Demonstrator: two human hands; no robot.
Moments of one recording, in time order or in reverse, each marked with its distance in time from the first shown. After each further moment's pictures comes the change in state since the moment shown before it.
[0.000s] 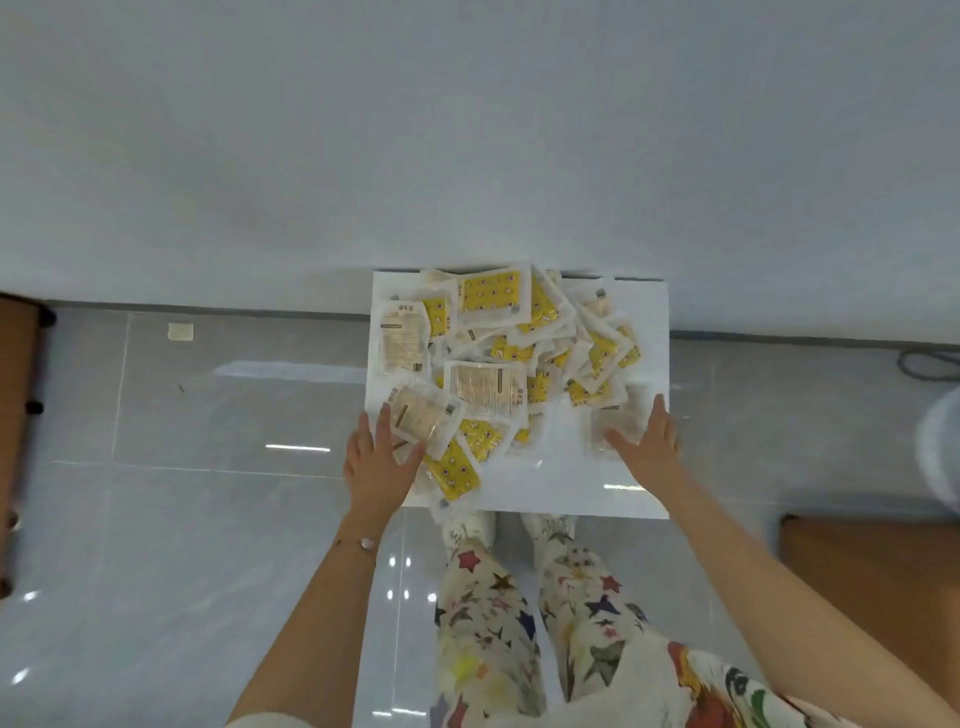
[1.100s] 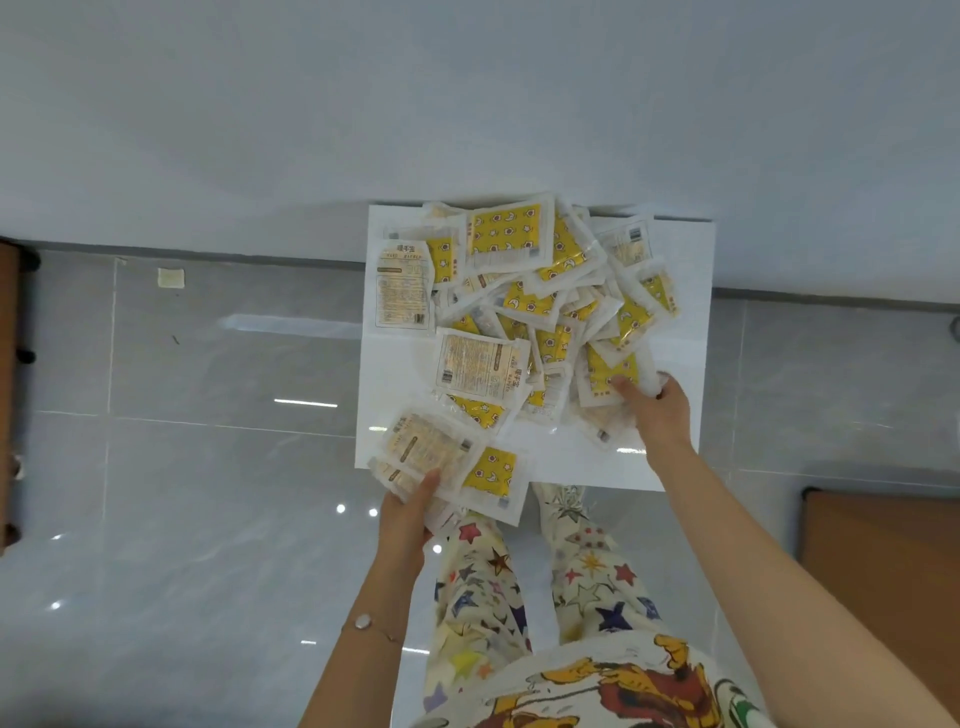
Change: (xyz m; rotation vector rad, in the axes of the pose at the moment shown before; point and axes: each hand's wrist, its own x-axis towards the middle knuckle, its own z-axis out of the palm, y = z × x) left_hand -0.071 -0.022 0.053 -1.219 -0.198 -0.541; right_hand 0.019 -0.007 0.027 0.617 0.068 0.038
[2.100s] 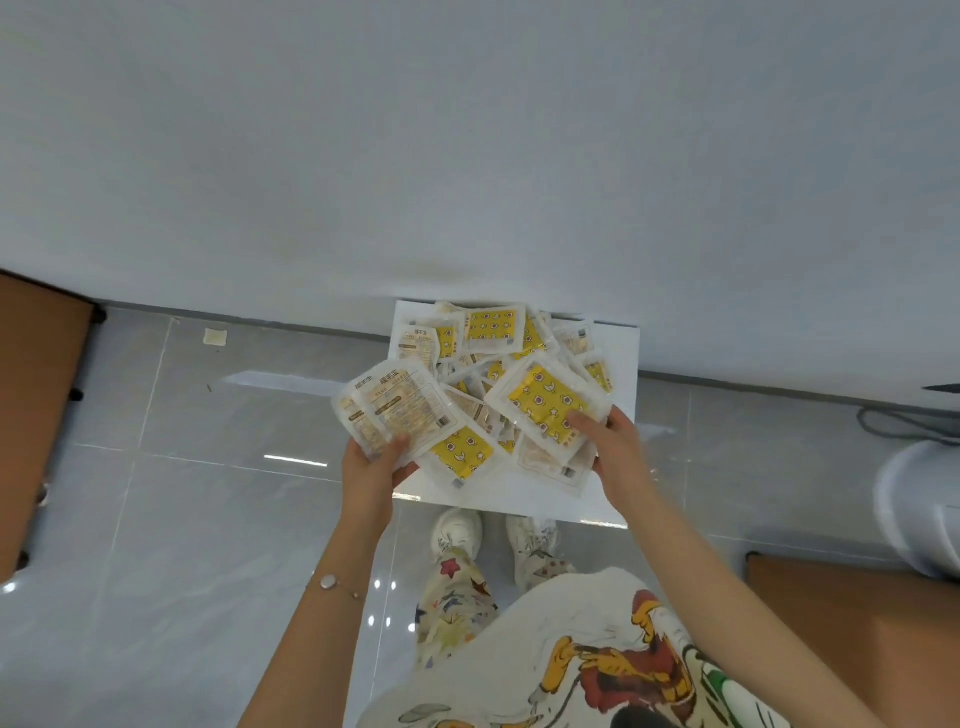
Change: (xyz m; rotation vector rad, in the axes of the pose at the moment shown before) left_hand -0.115 0.131 0.018 -0.105 -0.111 0.445; right_hand -0.134 -0.122 -0.048 0.275 -0.332 -0.042
